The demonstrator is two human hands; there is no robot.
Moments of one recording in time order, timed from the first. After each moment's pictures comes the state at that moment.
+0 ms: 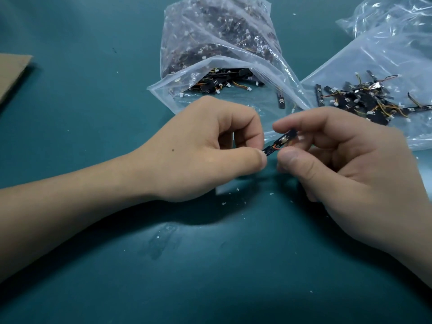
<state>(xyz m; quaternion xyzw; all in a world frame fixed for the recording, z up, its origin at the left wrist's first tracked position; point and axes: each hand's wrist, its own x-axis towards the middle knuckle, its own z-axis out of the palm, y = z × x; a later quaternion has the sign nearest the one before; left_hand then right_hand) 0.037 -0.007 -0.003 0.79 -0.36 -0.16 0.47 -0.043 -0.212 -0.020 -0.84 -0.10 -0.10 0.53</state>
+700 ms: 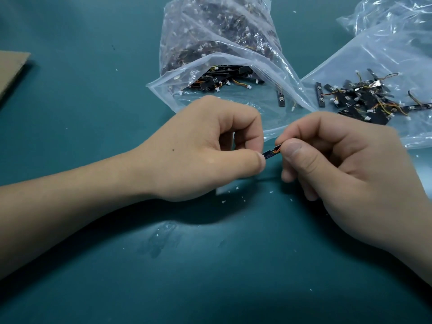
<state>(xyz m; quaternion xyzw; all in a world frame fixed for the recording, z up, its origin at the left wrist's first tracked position) 0.036 -0.008 -0.004 0.79 -0.37 -0.17 0.47 -0.042 -0.209 -0.018 -0.86 -0.09 -0.08 0.50</state>
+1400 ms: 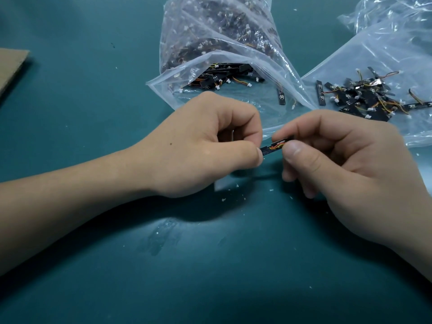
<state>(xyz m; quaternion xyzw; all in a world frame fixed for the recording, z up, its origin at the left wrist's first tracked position) 0.038 -0.006 -0.002 0.77 -0.36 -0.19 0.49 -0.043 -0.211 -0.017 -0.85 -0.10 -0.07 0.52</state>
